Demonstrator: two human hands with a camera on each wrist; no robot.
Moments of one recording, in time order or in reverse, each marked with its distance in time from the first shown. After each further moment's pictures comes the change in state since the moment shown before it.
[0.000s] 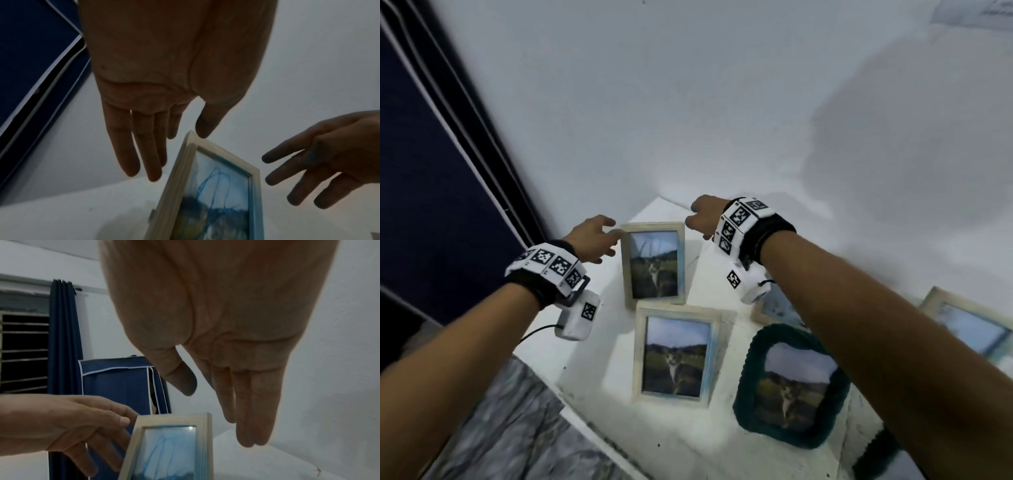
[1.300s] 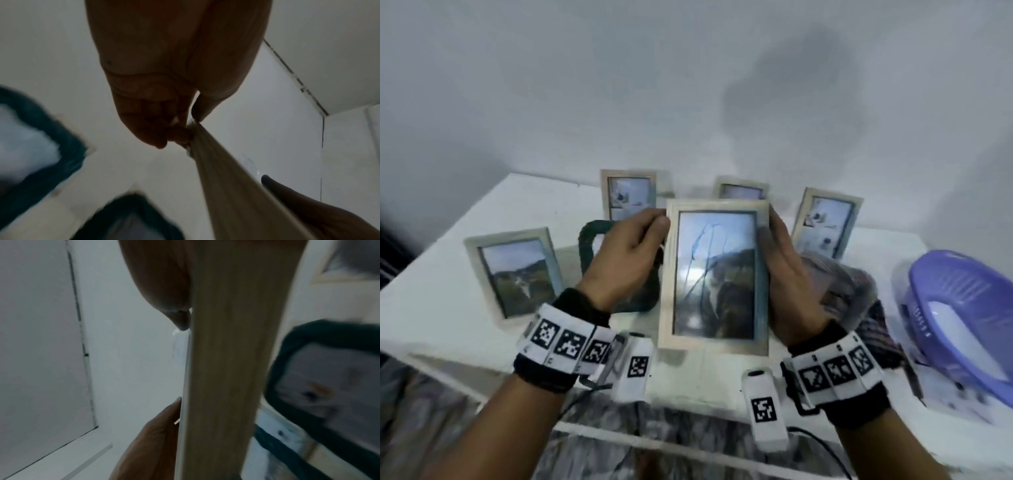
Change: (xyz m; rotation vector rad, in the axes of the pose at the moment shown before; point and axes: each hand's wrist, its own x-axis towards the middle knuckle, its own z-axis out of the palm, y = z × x) left_hand -0.338 0.138 0.233 -0.180 -0.202 0.794; right_hand -0.430 0.177 0.107 1.262 0.770 0.008
